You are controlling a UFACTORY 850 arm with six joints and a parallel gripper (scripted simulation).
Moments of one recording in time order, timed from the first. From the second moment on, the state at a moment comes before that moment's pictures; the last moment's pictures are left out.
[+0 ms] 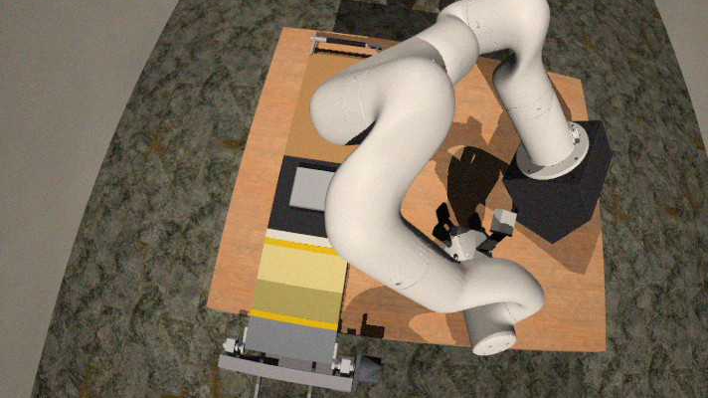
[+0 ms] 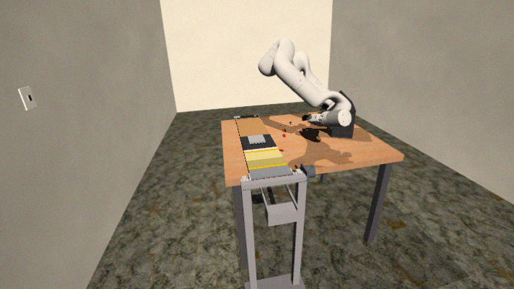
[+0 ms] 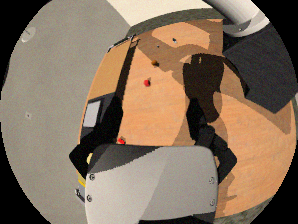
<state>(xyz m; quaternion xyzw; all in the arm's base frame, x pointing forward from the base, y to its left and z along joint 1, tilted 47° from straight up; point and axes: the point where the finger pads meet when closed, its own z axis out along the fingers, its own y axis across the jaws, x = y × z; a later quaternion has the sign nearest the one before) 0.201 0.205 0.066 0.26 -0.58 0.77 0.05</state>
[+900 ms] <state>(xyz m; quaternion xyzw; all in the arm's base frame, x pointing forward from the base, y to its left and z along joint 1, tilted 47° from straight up) 0.198 0.193 0.076 0.12 -0.71 0.69 0.08</state>
